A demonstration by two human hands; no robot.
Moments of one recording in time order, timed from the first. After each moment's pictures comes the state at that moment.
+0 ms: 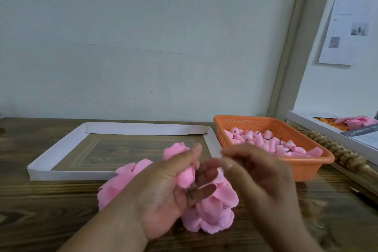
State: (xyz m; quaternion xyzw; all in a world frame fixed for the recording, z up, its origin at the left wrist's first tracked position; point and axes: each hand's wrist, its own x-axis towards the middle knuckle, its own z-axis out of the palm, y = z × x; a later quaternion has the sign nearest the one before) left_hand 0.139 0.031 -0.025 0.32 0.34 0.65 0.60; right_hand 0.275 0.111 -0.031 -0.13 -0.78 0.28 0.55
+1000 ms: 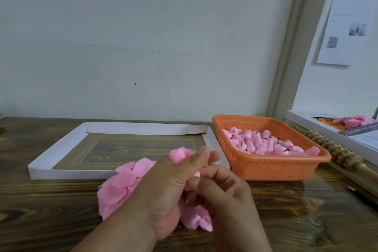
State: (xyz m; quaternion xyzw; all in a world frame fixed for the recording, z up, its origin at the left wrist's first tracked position) left_hand 0.151 0.028 -0.021 0.35 0.41 0.66 0.52; right_hand 0.241 0.081 -0.054 -0.17 -0.57 0.67 0.45
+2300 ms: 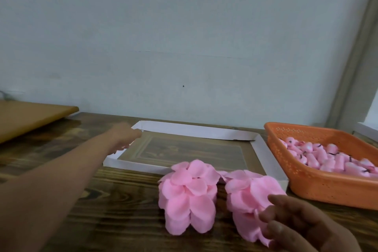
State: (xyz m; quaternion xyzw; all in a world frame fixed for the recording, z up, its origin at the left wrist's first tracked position) left_hand -0.128 0.035 -0.043 0.26 0.89 0.35 0.13; right_hand 0.265 0.070 -0.063 -0.26 -0.62 0.60 0.43
